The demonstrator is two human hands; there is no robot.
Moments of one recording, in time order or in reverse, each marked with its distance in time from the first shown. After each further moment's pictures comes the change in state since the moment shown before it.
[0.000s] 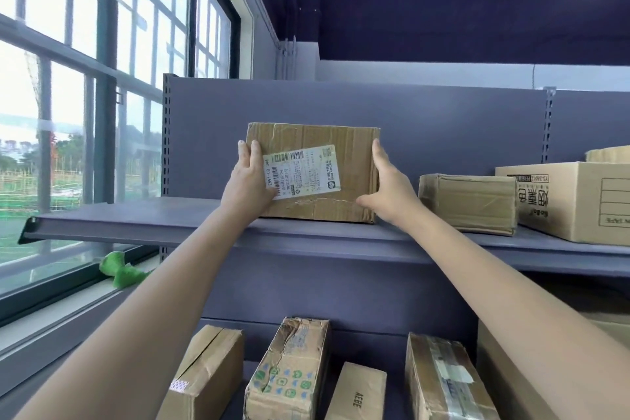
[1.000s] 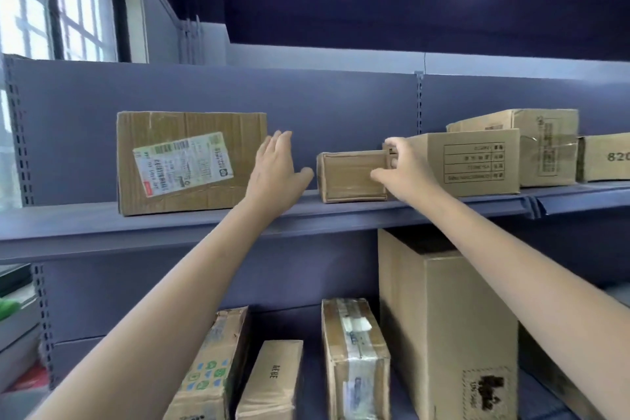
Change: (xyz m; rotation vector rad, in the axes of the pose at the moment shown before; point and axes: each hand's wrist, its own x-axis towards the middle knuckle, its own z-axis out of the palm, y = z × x) left_hand -0.053 0.167 0.049 -0.288 -0.121 0.306; right_hand -0.075 0.066 -0.127 -0.122 0.275 0.285
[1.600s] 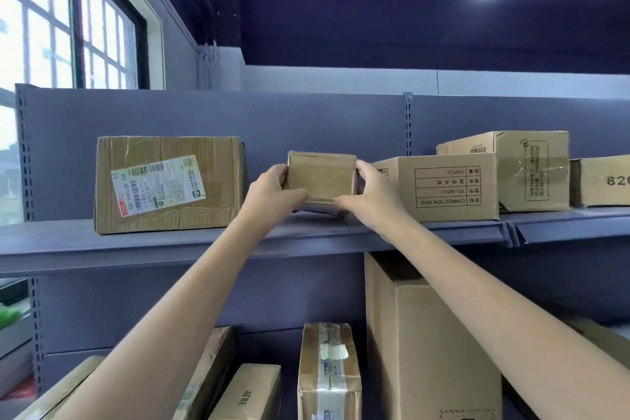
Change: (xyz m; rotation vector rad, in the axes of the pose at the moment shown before) left_hand 0.007 0.042 0.027 -0.378 -0.039 -0.248; right_hand 0.007 0.015 -0.011 0.185 -0.085 -0.108
